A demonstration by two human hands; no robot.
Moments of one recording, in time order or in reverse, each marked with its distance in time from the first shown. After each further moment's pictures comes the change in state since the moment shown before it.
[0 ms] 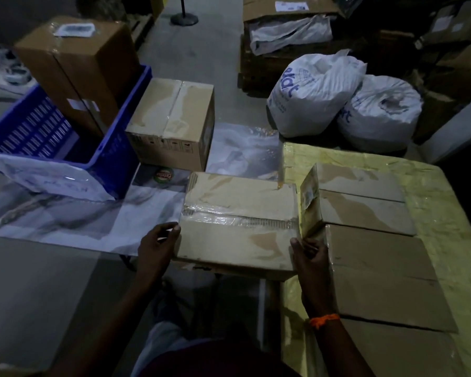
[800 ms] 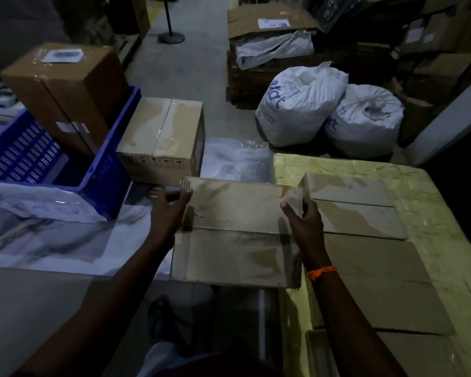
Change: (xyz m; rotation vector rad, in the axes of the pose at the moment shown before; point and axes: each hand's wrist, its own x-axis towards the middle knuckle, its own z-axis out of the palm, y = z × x) left_hand 0.081 0.082 0.035 -0.139 -0.062 0.080; right_hand 0.064 -0.091 0.034 -0.144 -0.030 -0.198
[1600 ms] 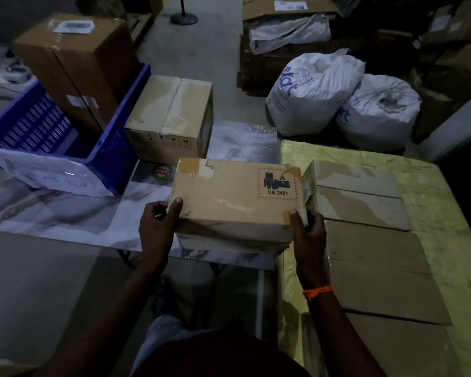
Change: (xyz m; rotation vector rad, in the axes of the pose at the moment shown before) left_hand -0.074 -0.050 -0.026 -0.001 0.210 -0.017; right_hand -0.058 0.040 -0.006 0.177 0.066 0.013
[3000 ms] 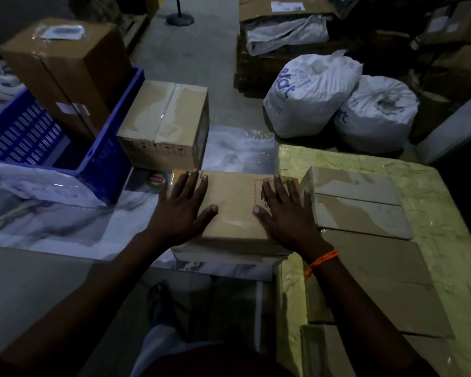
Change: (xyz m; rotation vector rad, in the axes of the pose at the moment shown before) left_hand 0.052 0.044 0.043 1.148 -0.428 0.710; right_hand 0.057 -0.057 0.029 -1.193 -0.583 -0.534
